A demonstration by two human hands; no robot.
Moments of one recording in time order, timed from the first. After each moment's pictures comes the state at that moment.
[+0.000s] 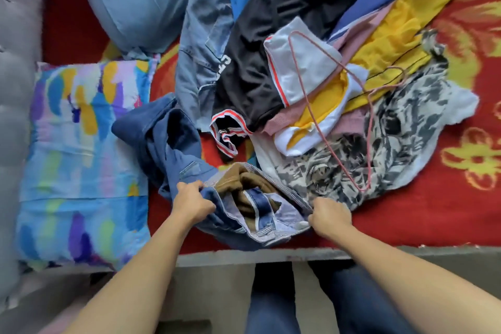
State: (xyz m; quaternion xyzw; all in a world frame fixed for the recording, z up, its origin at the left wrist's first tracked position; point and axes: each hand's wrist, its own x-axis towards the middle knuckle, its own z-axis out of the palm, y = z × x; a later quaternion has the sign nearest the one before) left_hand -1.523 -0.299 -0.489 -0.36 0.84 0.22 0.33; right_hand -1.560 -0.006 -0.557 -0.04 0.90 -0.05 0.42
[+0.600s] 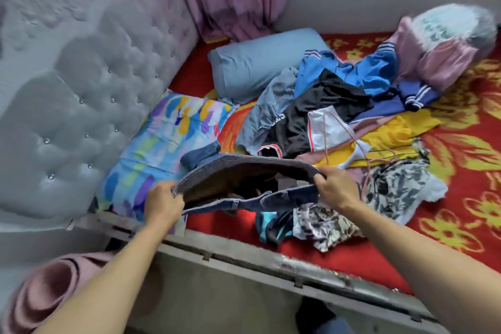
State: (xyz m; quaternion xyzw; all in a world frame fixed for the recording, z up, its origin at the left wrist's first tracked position) left_hand -1.326 -0.284 -0.281 -0.44 0.88 0.17 -0.09; right_hand -1.549 0.000 -0.325 -0.20 0.93 -0.27 0.13
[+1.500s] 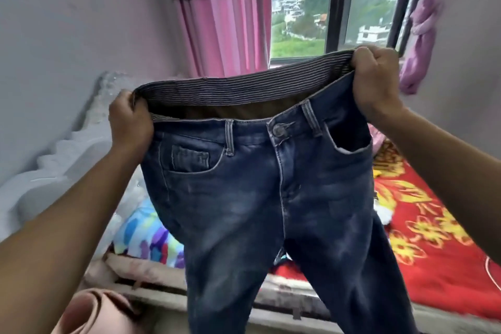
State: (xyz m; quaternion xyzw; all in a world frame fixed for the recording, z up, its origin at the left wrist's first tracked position) left_hand -1.183 -0.224 0.059 -0.23 0.76 0.33 -0.51; right_hand -1.354 0.093 0.093 -0.25 0.70 -0.63 -0.25
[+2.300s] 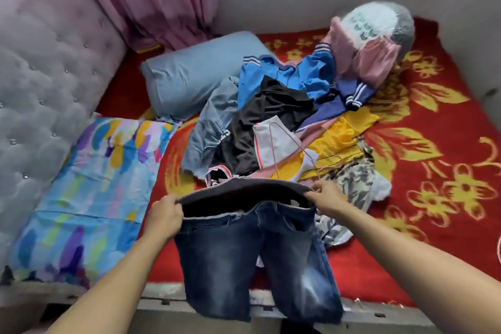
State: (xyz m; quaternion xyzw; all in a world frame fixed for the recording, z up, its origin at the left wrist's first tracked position) left_hand -1.501 -0.249 -0.336 -0.35 0.91 0.20 0.08; right_hand -1.666 0.077 -0.359 0.01 0.89 -0.33 0.31
